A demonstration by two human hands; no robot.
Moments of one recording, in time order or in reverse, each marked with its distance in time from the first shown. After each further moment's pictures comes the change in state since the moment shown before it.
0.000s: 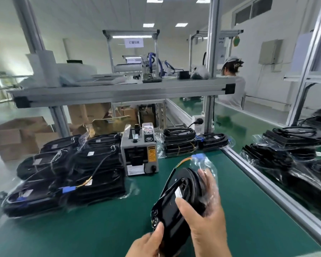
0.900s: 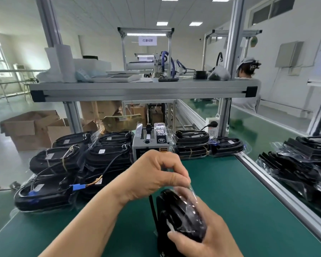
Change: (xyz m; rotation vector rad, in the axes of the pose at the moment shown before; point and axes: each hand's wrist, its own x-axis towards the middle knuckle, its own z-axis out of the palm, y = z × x) left_hand 0.047 0.154 -0.035 0.276 -0.519 0.882; right_hand 0.007 -0.032 0.005 -0.460 -0.518 -0.141
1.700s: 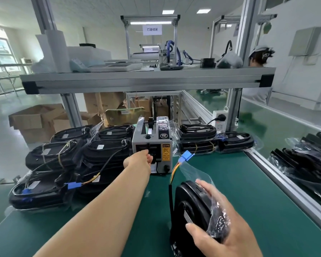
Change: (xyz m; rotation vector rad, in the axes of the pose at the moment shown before) left_hand 0.071 -0.169 -0.033 -0.832 1.182 -0.925; right_hand 0.003 0.015 -0.016 -0.030 0.208 0.087
